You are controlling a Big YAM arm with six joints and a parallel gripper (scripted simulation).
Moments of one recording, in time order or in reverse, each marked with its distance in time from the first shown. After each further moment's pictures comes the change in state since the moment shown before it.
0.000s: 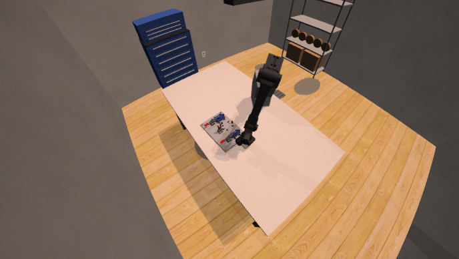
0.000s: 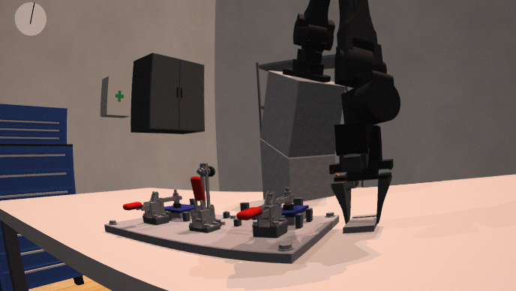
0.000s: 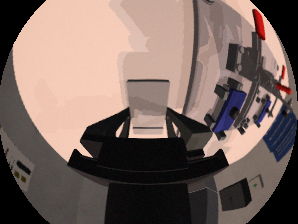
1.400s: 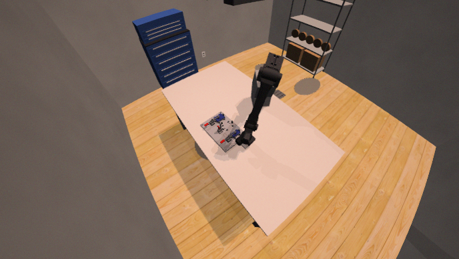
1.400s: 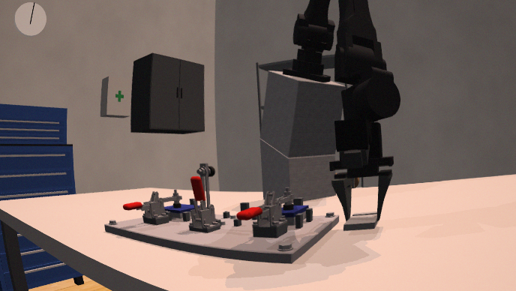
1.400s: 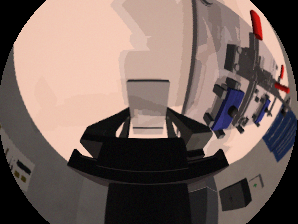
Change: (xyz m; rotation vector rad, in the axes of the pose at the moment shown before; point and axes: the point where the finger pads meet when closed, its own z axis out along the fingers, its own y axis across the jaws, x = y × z) arm -0.001 0.001 -0.004 -0.001 -0.002 0.000
